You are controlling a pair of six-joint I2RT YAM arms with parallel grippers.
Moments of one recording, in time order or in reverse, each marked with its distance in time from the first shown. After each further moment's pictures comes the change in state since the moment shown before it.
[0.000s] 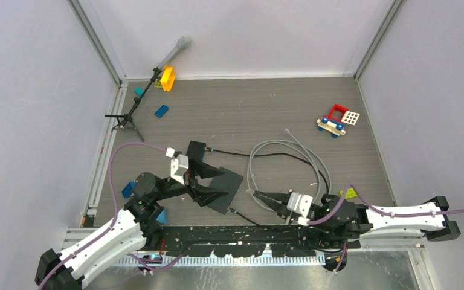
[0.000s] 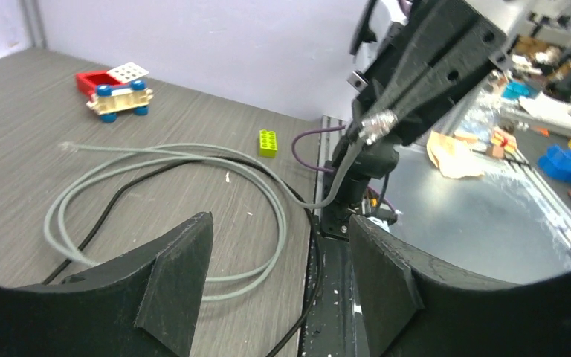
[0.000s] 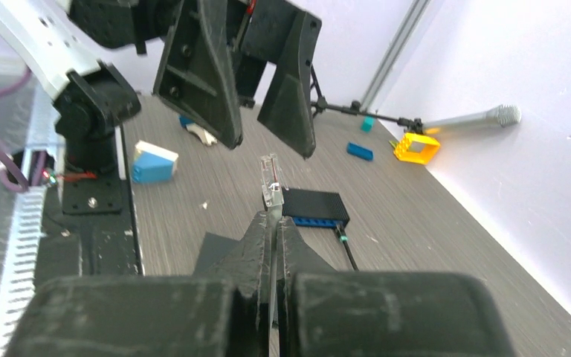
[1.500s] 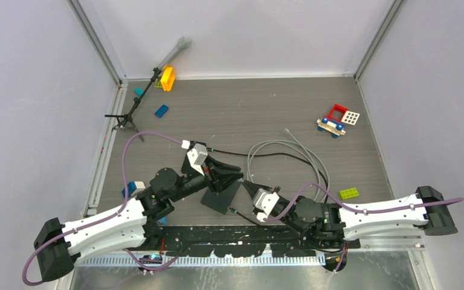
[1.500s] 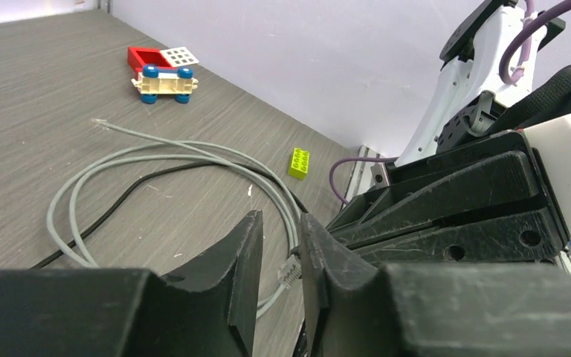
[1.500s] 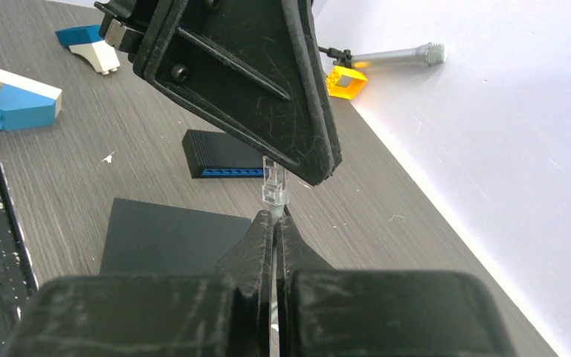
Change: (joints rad) left arm -0.285 0.218 0.151 -0.026 -0.470 -0.008; right arm -0.007 0.350 0.051 0.198 0.248 -0.124
